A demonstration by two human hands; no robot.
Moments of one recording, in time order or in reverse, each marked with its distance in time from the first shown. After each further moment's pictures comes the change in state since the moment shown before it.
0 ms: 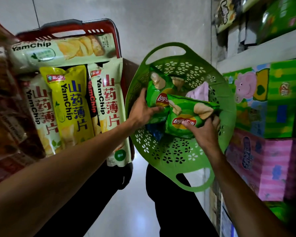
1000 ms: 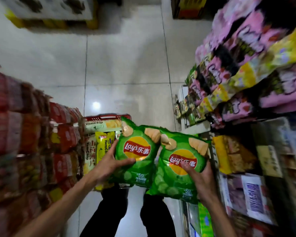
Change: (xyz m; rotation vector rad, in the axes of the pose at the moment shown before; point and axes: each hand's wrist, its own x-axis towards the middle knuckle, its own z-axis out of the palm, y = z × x) left_hand -0.349 0.250 -0.166 -0.437 -0.111 -0.005; right_hand -0.354 -0.178 -0.256 0.671 0.009 -0.291
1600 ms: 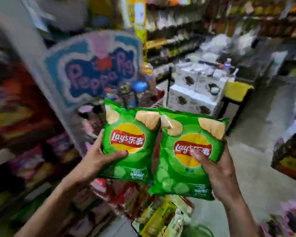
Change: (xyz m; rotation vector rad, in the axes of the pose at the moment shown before) left_hand -0.547 0.150 -0.020 -0.218 0.777 0.927; right_hand -0.321 -0.374 0.105 0.149 -0.923 -0.738
